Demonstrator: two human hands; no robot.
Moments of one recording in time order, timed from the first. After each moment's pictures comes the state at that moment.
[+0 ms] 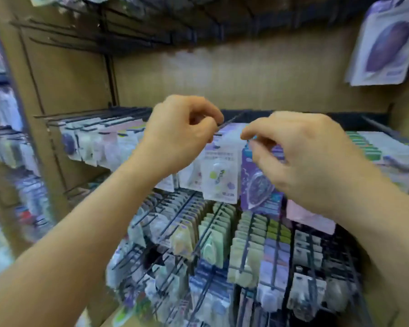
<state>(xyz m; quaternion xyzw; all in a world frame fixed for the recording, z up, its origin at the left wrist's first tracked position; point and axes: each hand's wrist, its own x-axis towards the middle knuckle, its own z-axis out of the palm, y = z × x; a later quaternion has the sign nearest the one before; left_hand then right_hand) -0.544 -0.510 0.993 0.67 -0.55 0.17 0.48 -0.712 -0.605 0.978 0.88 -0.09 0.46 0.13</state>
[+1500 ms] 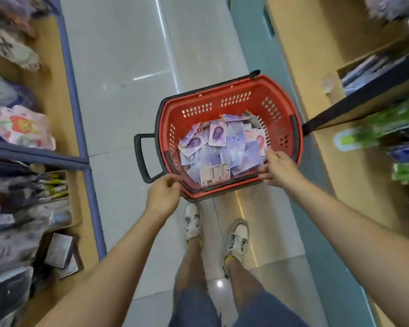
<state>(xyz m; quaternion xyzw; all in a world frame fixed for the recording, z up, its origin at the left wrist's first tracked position) -0.206 0.017 0.258 0.79 0.33 -0.23 0.45 -0.137 -0.238 0.248 0.76 -0.32 -0.29 -0.49</state>
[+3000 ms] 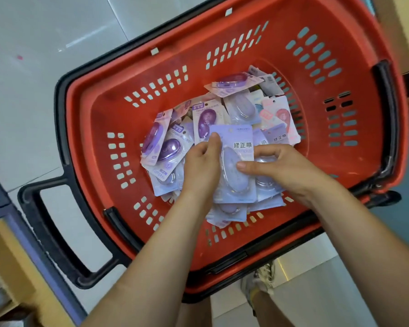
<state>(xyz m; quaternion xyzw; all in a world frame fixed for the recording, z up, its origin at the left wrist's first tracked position) -0.035 -0.059 -0.009 0.64 0.32 -0.31 0.63 -0.050 -0.218 0.019 0.65 -0.27 -0.38 -0.60</state>
